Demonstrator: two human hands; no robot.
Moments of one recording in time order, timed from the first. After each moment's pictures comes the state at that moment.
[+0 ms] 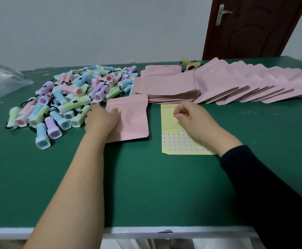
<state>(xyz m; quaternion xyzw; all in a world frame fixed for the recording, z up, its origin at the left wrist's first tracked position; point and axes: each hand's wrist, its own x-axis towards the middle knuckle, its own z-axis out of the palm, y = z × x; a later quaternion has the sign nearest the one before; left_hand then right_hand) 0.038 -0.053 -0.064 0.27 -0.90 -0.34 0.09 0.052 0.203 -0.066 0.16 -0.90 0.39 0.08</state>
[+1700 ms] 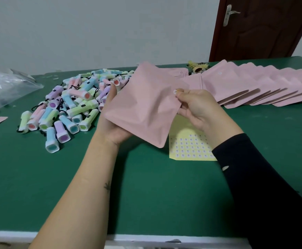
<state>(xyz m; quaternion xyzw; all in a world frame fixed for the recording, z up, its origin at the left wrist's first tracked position) 0.068 -0.024 -0.037 -0.02 -0.37 -0.92 -0.09 0.045 0.166 -0.014 -0.01 -0.57 0.82 -0.05</state>
